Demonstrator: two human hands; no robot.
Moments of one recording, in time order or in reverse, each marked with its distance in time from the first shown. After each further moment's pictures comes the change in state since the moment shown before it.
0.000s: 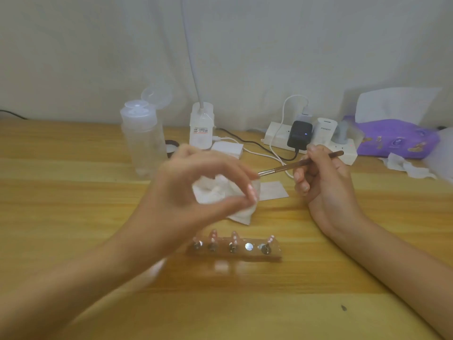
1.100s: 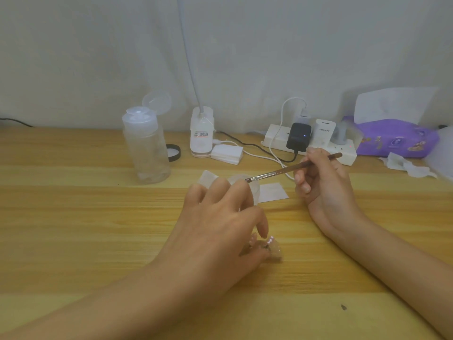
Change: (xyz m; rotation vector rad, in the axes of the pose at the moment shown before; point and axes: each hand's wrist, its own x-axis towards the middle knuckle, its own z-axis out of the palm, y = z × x) left_hand -0.012 0.016 0.034 0.721 -0.199 0.059; right_hand 0.005 0.004 -0.004 0.008 0.040 0.019
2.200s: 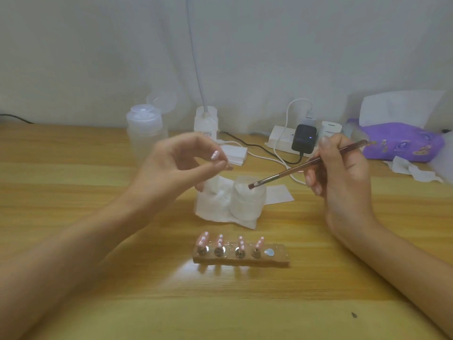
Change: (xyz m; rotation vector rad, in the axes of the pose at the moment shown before) left_hand 0.029 -0.079 -0.009 -1.049 0.183 -0.257; right_hand -0.008 -0.010 0.008 -0.219 -0.115 -0.347
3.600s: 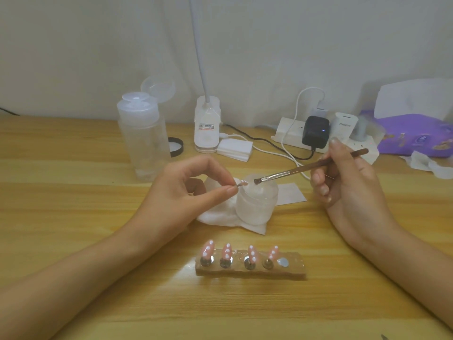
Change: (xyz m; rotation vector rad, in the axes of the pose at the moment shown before) left_hand -0.012 -0.034 0.009 0.058 -0.034 -0.008; right_hand -0.001 0.007 0.002 0.168 0.053 0.306
